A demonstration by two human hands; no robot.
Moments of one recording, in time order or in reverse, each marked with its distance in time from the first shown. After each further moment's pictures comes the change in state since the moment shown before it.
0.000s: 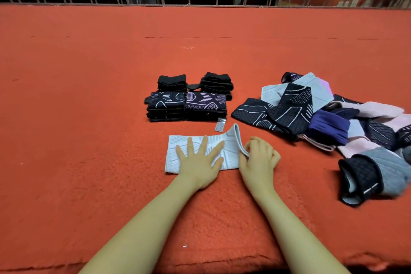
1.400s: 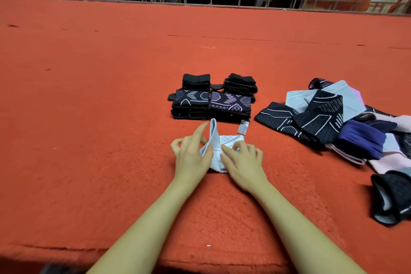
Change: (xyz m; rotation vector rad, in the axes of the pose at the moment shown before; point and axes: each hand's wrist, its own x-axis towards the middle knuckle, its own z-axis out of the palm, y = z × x) left_hand -0.025 -0.054 -0.014 -0.583 0.840 0.042; right_hand 0.004 -0.054 0.025 -0.145 -0.487 -0.298
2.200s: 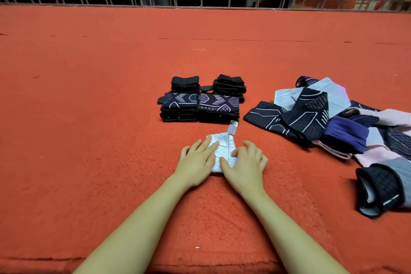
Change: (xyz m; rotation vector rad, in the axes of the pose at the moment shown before) left_hand 0.007 0.001 0.024 0.375 -0.740 0.016; right_hand -0.014 0.005 0.001 0.186 0.228 0.317
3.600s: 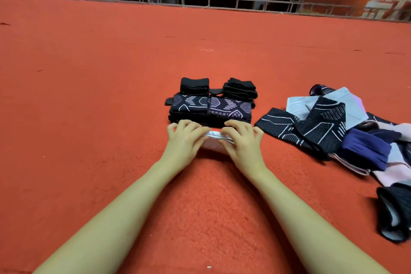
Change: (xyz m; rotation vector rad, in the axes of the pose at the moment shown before) left_hand 0.029 -0.057 -0.040 0.075 0.657 0.266; right_hand 0.070 -0.027 0.006 0.074 0.218 -0.583
